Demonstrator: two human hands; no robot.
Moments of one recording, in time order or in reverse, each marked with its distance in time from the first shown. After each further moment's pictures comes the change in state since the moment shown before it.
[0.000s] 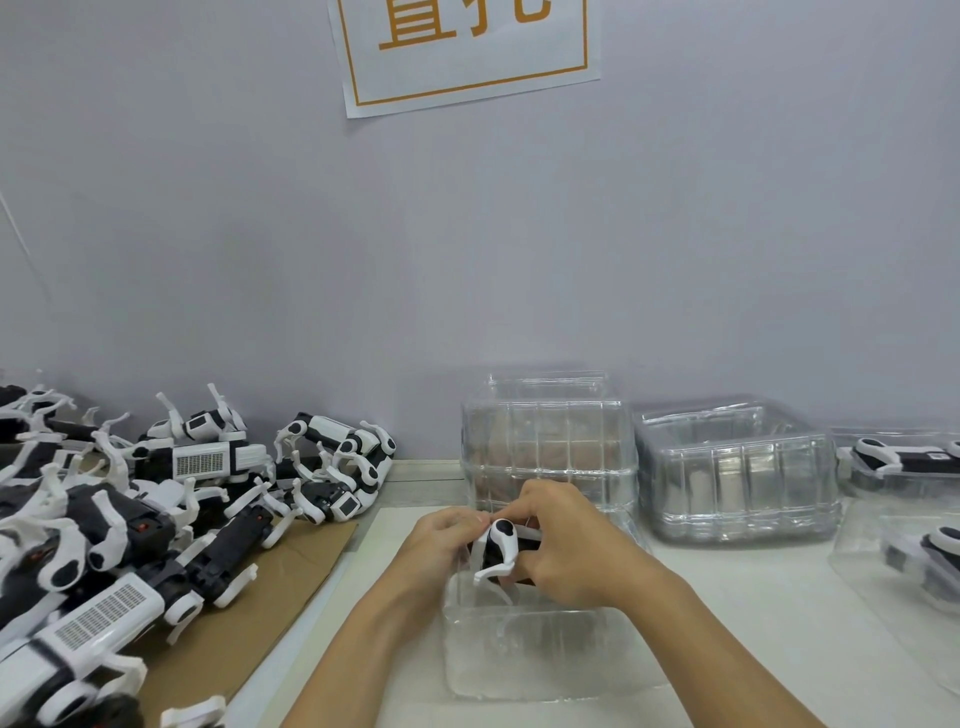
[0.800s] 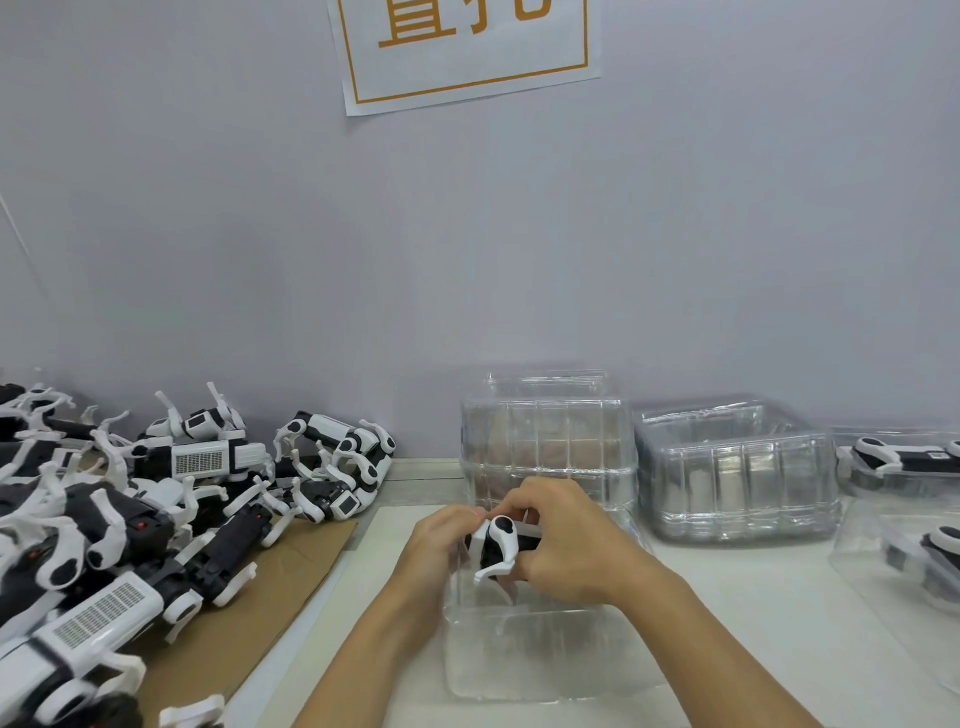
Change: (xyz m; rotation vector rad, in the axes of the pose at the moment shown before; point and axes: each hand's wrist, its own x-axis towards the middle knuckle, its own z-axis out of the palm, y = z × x) left_hand 0.001 -0.009 0.004 -0.128 0.022 0.047; right_hand 0.001 0.005 0.003 -0.028 0.063 0.072
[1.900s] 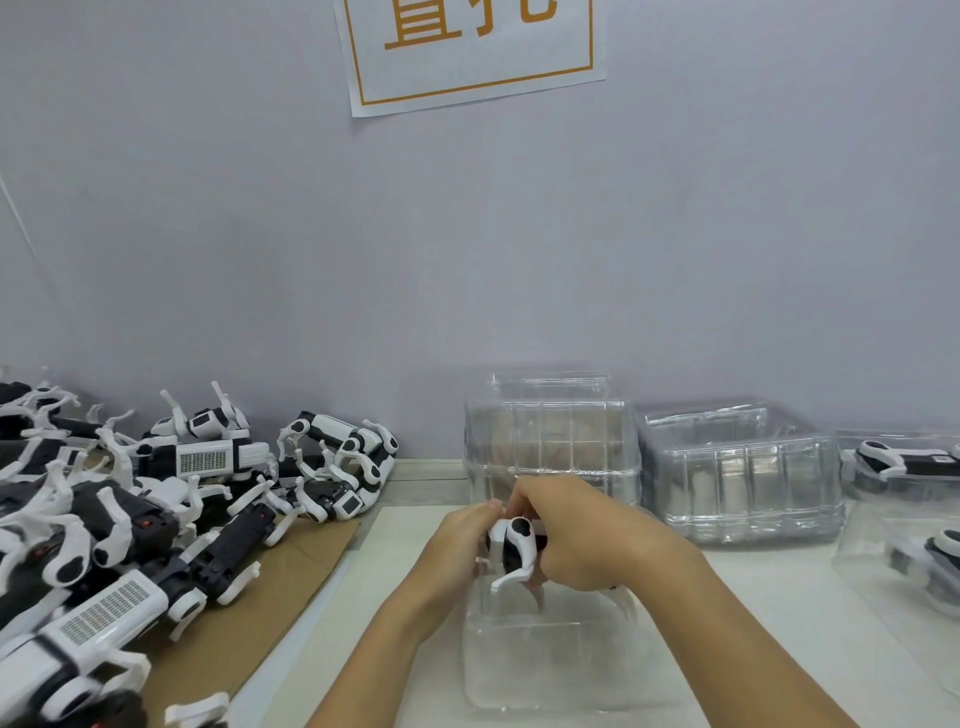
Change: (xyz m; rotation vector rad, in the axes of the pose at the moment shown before) left_hand -0.005 0.012 0.016 0.340 -0.095 0.044; right_hand -0.001 -0.030 -0.032 -0.173 -0.273 0.183
